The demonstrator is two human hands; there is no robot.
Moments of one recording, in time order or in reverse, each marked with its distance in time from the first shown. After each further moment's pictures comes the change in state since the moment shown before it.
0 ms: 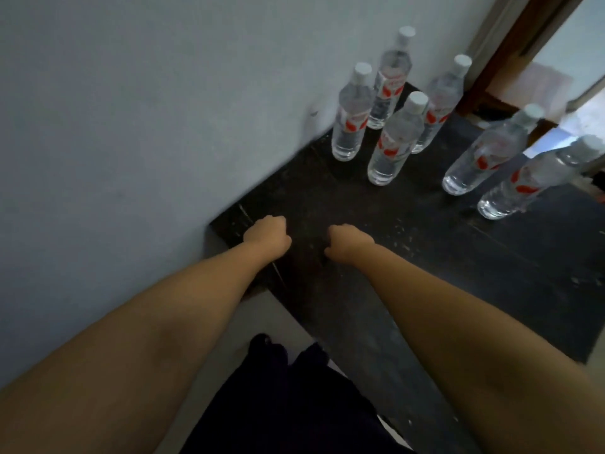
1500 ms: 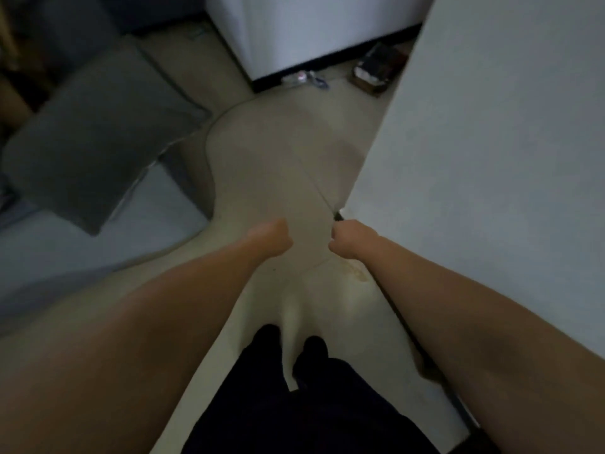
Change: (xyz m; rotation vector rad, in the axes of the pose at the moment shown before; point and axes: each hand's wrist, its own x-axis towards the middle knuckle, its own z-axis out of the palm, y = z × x) left_hand -0.532 -0.241 0.240 -0.935 0.372 -1.482; right_hand -0.281 -0.381 0.353 -1.263 -0.346 -1.404
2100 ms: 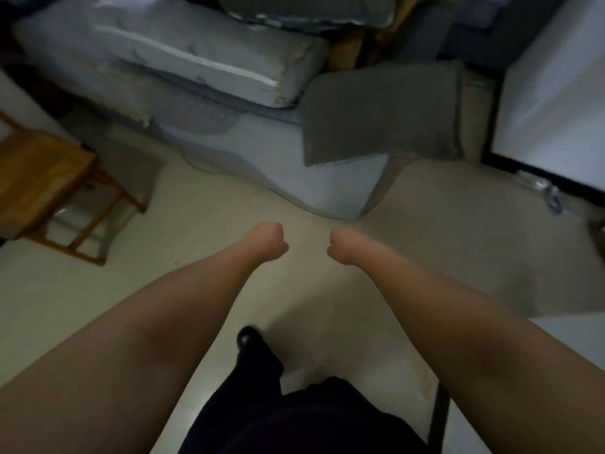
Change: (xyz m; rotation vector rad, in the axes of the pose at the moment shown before) left_hand -0.195 -0.251 0.059 -0.550 0.221 -0.765; right_hand -0.011 -0.312 0.076 -0.625 -0.113 -0.713
